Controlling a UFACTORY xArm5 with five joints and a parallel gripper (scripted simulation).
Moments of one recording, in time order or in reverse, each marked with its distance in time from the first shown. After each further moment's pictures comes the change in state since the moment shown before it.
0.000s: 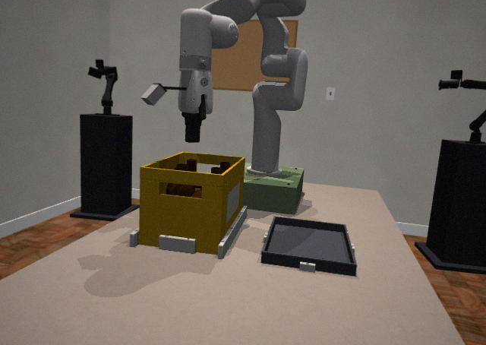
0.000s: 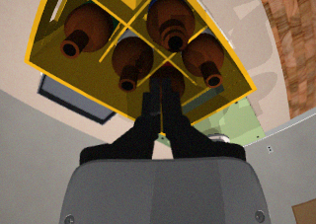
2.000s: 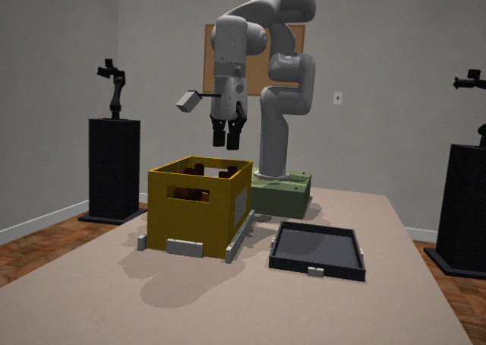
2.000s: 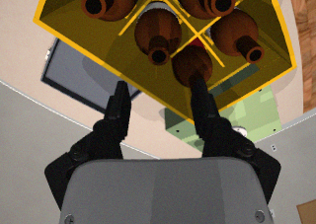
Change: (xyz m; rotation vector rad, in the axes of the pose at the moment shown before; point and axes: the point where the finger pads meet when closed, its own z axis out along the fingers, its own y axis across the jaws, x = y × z) arm -0.046 -0.045 0.002 0.004 -0.001 -0.001
